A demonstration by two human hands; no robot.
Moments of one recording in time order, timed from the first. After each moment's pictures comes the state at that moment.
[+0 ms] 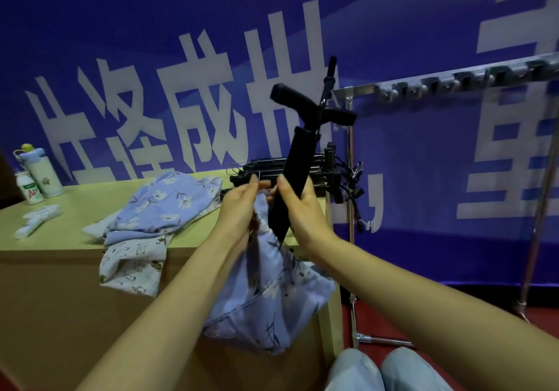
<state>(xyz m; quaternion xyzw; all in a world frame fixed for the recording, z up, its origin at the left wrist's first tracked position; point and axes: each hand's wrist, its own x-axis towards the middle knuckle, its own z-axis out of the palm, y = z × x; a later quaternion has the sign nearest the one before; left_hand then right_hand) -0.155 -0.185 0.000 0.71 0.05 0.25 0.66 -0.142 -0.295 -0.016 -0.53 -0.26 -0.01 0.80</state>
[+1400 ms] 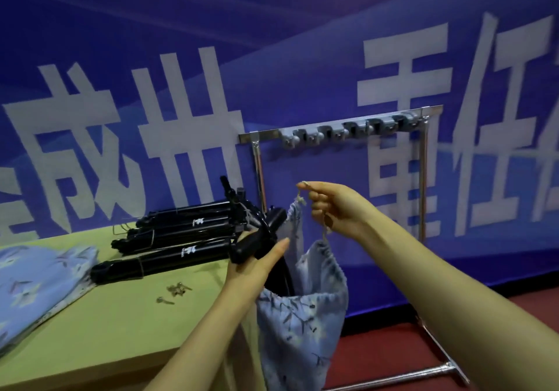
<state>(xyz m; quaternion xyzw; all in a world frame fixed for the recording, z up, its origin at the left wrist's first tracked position) -0.072 -0.333 -0.017 0.79 -0.04 0.16 0.59 -0.008 -0.507 0.038 -0.48 -0.13 0.11 0.86</state>
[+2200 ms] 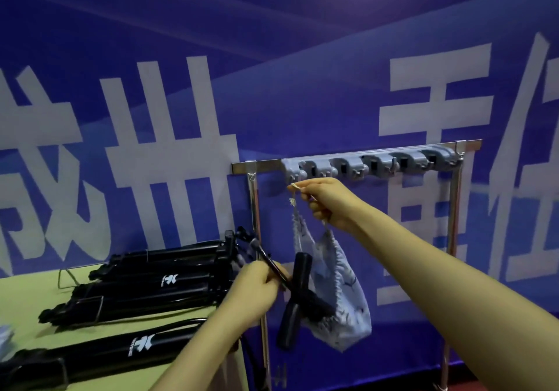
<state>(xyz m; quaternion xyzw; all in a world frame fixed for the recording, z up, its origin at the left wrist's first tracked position) 0.093 -0.332 0.016 0.91 -0.13 0.07 0.40 0.181 -0.502 0.101 -0.70 -0.12 -0.02 0.70</state>
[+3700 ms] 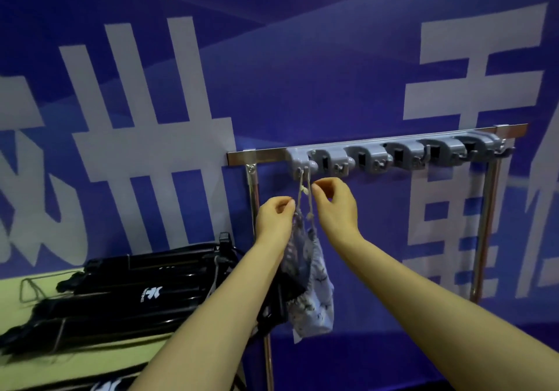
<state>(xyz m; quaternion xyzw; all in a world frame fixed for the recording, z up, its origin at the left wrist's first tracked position) 0.256 -0.372 0.038 0.76 -0.02 0.20 0.62 0.259 -0.481 0.039 -0.75 -0.05 -0.33 0.57</state>
